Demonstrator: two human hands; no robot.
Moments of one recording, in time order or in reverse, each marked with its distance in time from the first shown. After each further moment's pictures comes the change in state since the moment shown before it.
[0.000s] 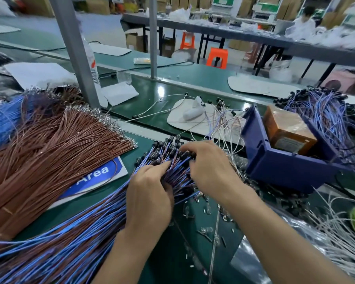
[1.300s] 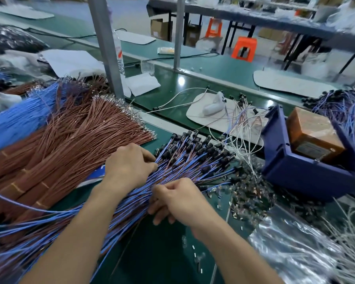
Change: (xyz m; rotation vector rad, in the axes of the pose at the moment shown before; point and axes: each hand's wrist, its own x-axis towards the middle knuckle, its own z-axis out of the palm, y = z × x) left_hand 0.061 -0.044 -0.056 0.274 -0.266 -0.335; right_hand -0.053 -0.056 0.048 0.753 -0.582 0.304
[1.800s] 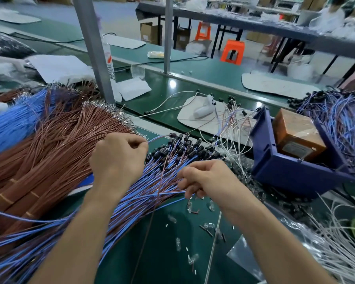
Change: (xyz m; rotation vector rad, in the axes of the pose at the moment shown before) left_hand -0.014 0.023 -0.024 -0.277 0.334 0.011; right_hand -0.013 -0.010 -0.073 0.087 0.181 -0.126
